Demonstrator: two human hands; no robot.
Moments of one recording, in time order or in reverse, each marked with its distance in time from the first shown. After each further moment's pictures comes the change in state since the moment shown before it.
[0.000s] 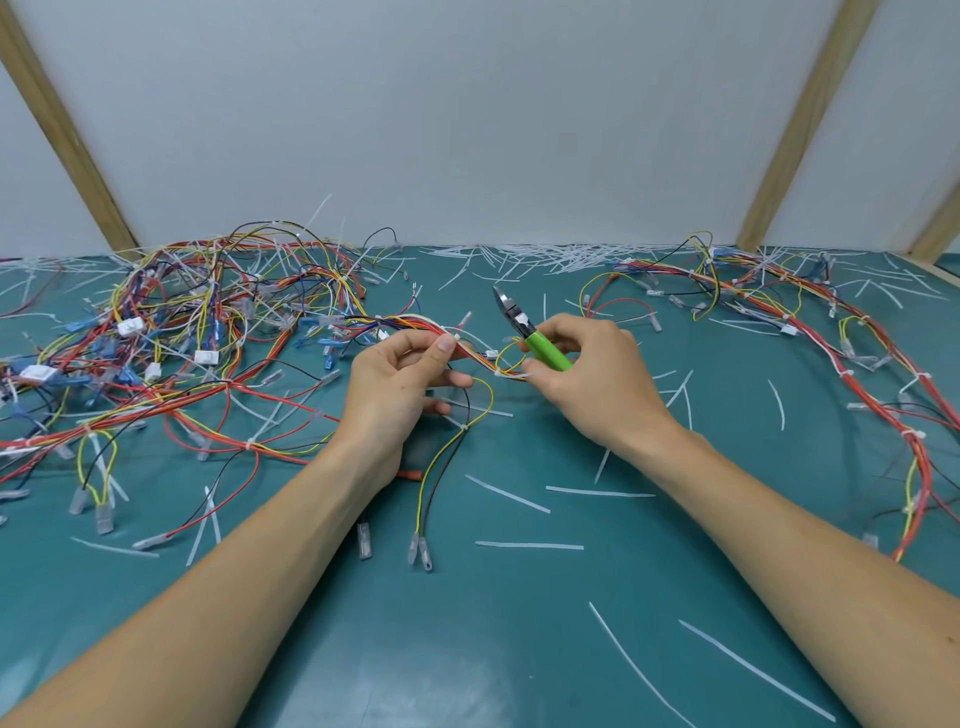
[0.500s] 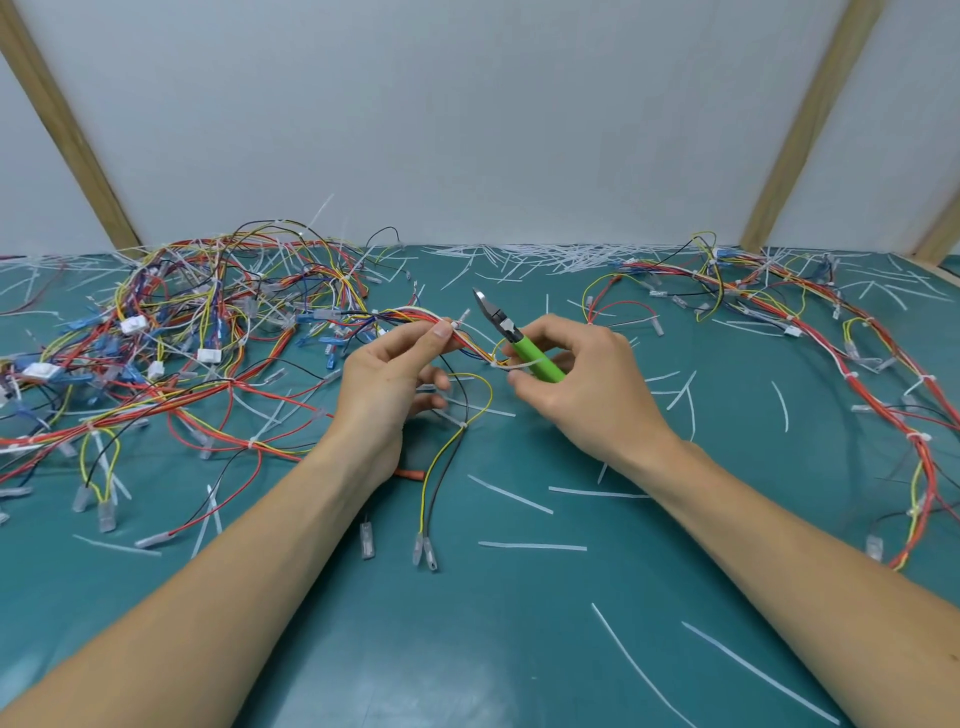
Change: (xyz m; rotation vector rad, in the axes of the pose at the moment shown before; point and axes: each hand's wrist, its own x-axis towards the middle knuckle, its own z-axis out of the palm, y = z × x) left_hand 0.002 0.006 -0.003 -0.135 0.020 -0.071; right_hand -0.011 -0.008 0.003 0.097 -0.019 -0.126
